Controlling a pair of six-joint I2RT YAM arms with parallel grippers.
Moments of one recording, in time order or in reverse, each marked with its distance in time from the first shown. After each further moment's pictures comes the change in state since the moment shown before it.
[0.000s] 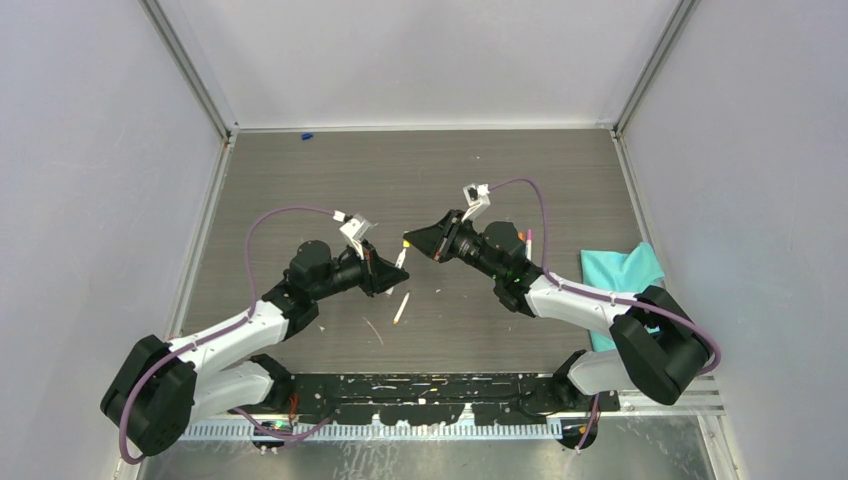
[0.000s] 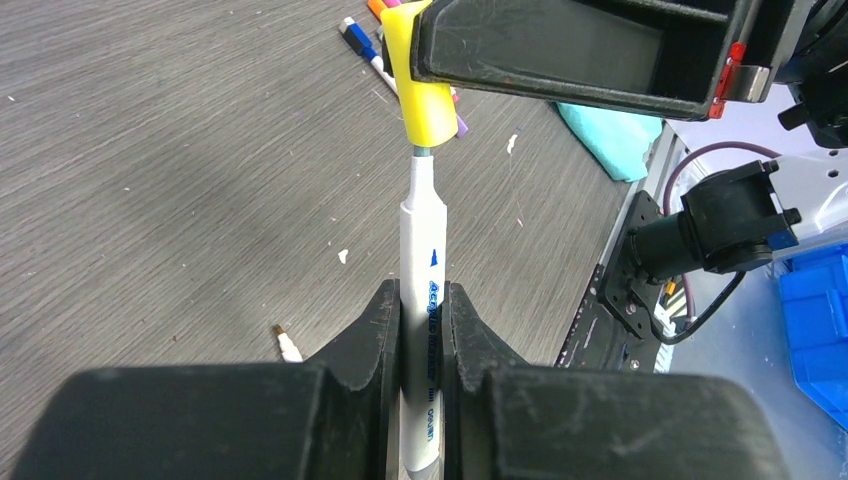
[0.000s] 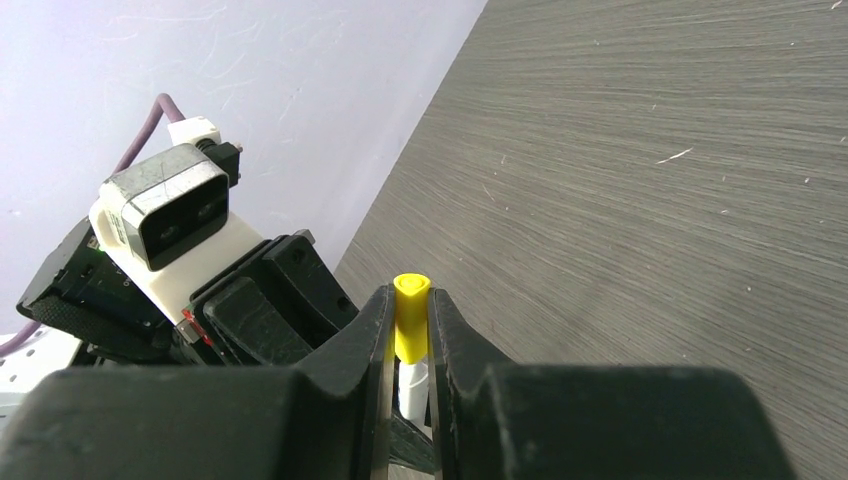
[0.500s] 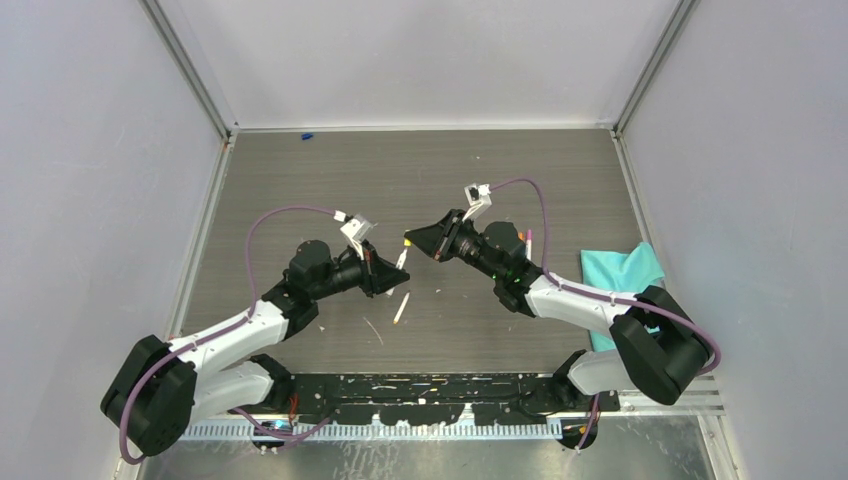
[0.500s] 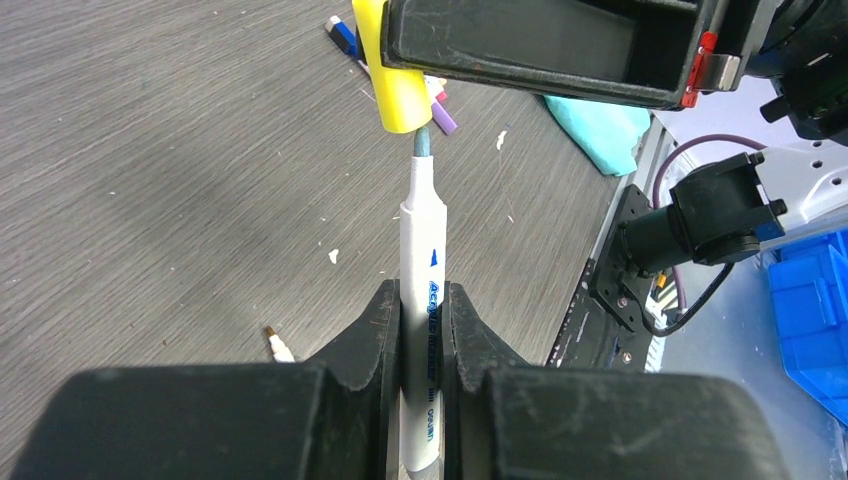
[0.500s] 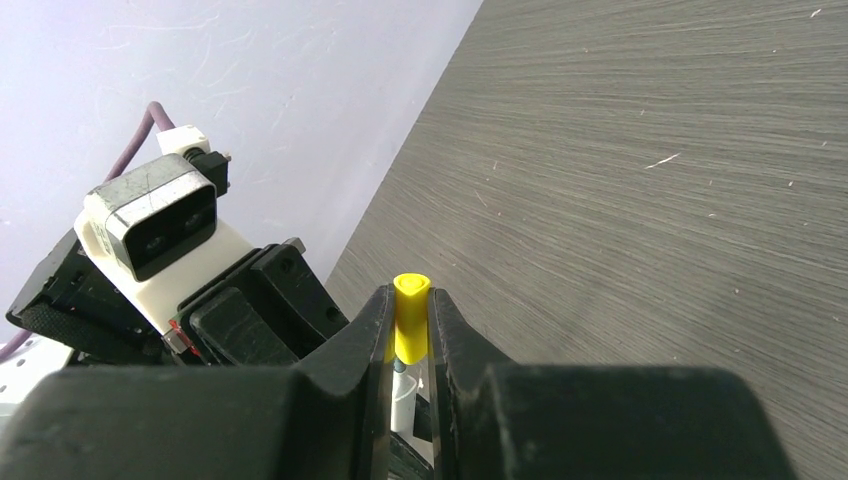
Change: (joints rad) left arm 0.002 0.000 0.000 0.008 0.033 0.000; right arm 0.000 0.000 -0.001 0.000 0.021 -0.004
